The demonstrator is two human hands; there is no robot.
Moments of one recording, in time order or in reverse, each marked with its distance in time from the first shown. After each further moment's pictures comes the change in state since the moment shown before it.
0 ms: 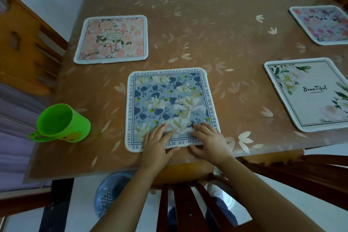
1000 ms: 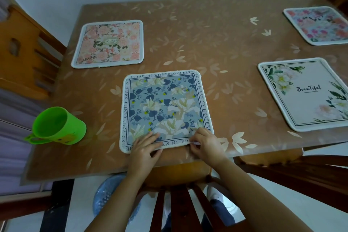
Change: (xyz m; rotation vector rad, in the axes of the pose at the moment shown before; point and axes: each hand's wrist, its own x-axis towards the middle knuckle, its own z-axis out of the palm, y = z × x) left_hand -0.016 0.003 -0.018 -0.169 0.172 0.034; right_hand -0.004 0.006 -0.006 0.204 0.077 -0.014
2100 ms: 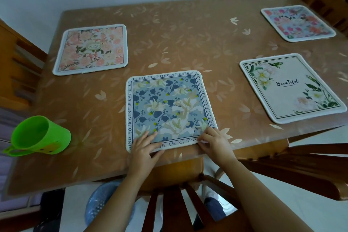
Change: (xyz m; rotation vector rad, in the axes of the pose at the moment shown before) left_hand 0.008 0.014 0.025 -0.008 -0.057 0.022; right_hand -0.030 0.035 -0.034 -0.092 0.034 0.107
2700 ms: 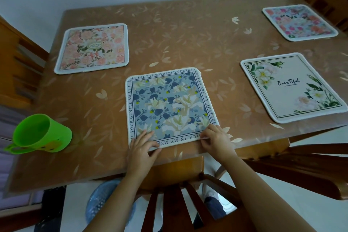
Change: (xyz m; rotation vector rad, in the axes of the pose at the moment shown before) left_hand -0.003 0.000 -0.004 -0.023 -0.015 -0.086; right_hand 0.004 0.003 -0.002 -0.006 -0.084 0.135
